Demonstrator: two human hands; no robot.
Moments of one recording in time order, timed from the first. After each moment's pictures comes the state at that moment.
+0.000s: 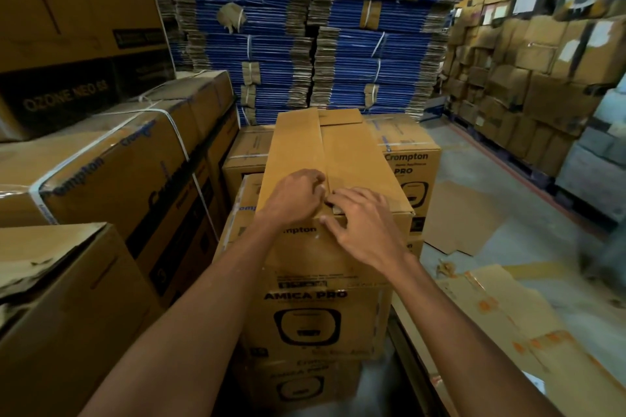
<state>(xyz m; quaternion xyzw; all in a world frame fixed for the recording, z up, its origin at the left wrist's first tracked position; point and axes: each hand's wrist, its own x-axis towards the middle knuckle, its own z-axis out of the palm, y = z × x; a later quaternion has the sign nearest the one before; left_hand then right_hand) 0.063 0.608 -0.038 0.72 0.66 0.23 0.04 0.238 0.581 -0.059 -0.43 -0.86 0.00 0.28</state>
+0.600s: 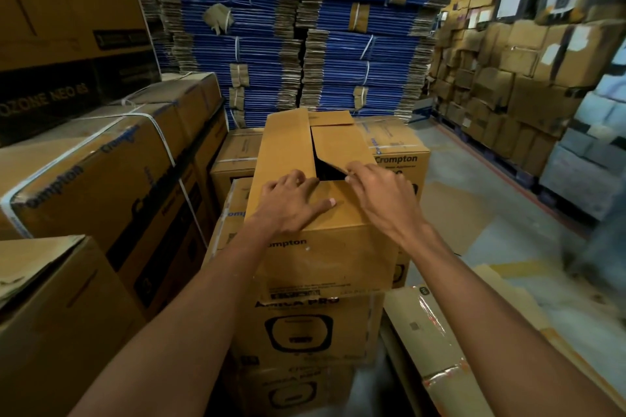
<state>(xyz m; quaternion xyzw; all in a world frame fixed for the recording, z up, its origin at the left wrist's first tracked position) 0.060 0.614 -0.042 0.74 0.67 0.11 0.00 0.267 0.609 -0.014 -0.44 -0.83 -0.09 0.32</state>
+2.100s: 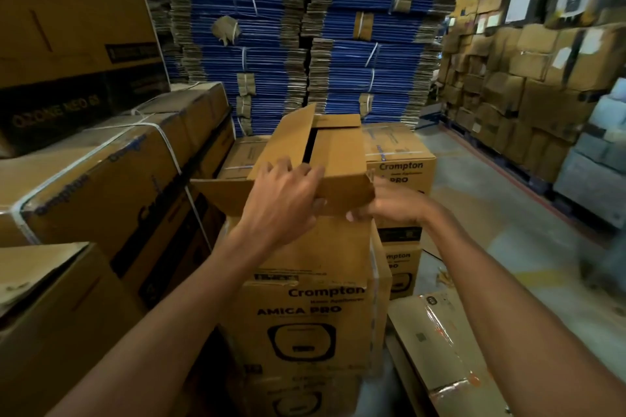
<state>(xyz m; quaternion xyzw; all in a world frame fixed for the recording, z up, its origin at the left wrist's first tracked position) 0.098 0.540 0.023 0.73 0.61 0.14 -0.28 0.292 0.638 0.014 -0.38 -0.84 0.36 0.14</state>
